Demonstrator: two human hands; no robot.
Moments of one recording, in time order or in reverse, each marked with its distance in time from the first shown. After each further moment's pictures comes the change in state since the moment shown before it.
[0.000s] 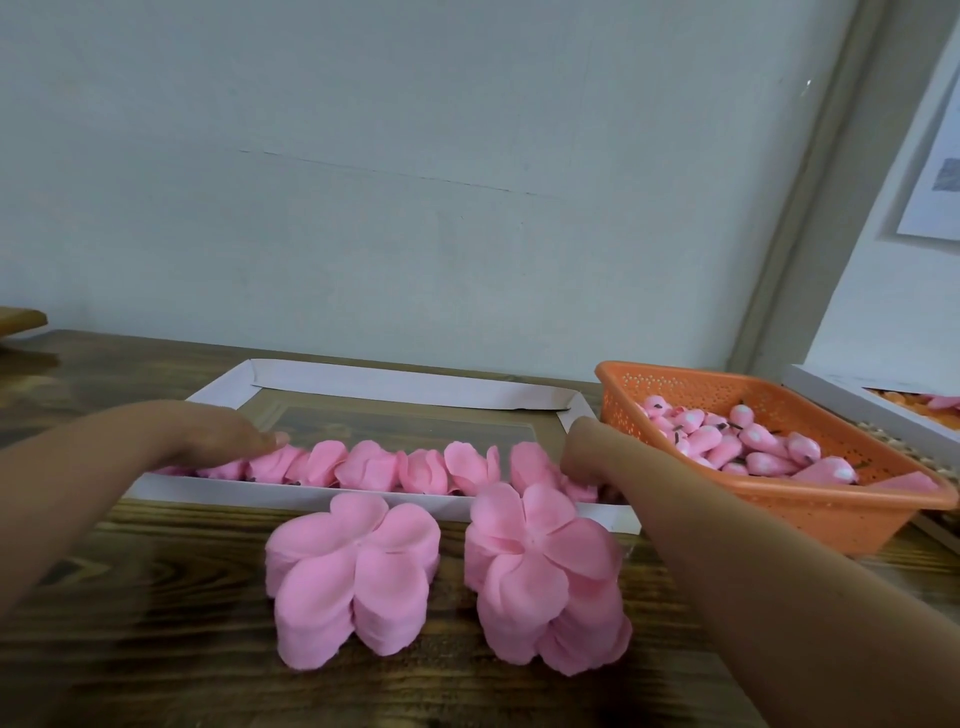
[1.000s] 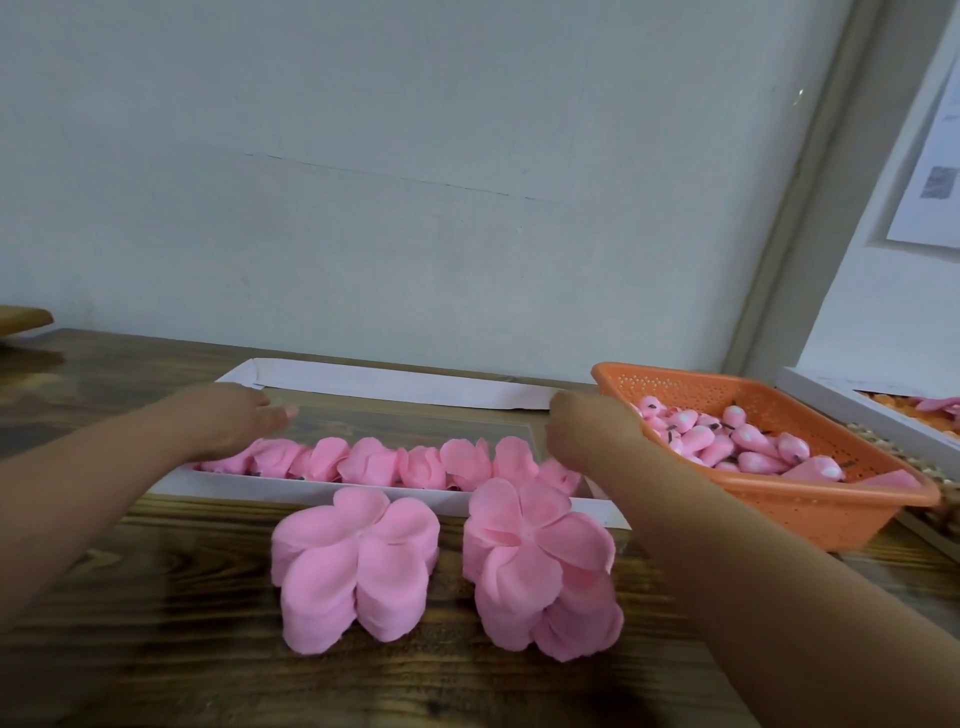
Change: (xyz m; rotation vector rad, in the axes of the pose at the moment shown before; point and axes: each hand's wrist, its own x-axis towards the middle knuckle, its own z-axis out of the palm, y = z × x) left_hand -0.024 0.016 -0.001 -0.014 0.299 0.029; right_hand -0.029 -0.011 -0.009 0.463 0.550 0.331
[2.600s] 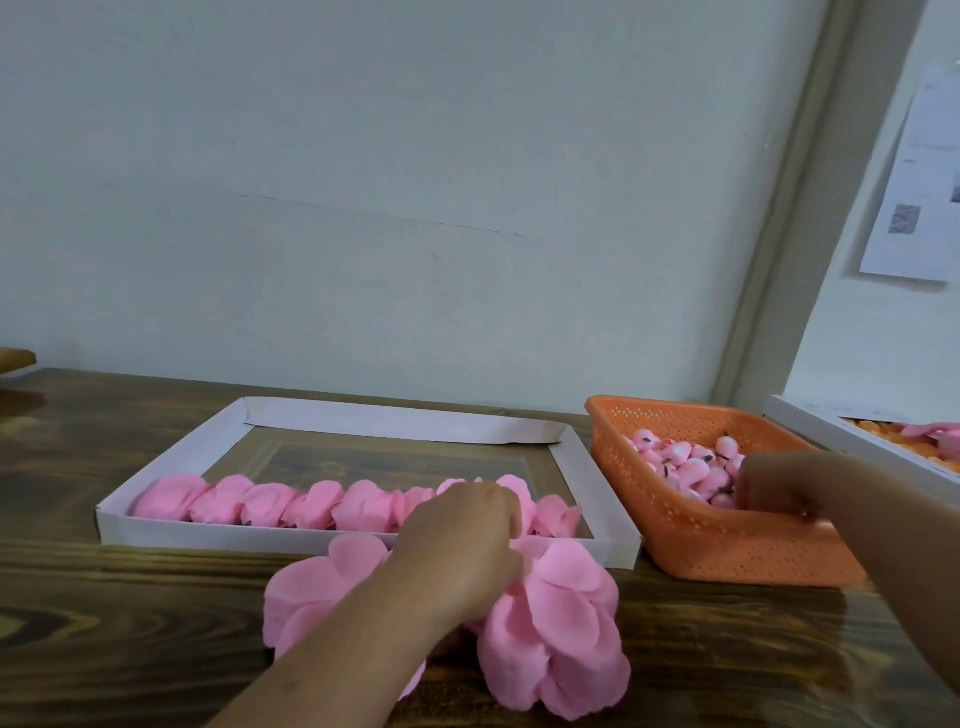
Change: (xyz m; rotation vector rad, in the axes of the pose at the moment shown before) left_hand -0.099 0.165 0.022 -0.307 0.145 0.544; right_hand -0.012 0.174 0.002 -0.126 -0.475 0.277
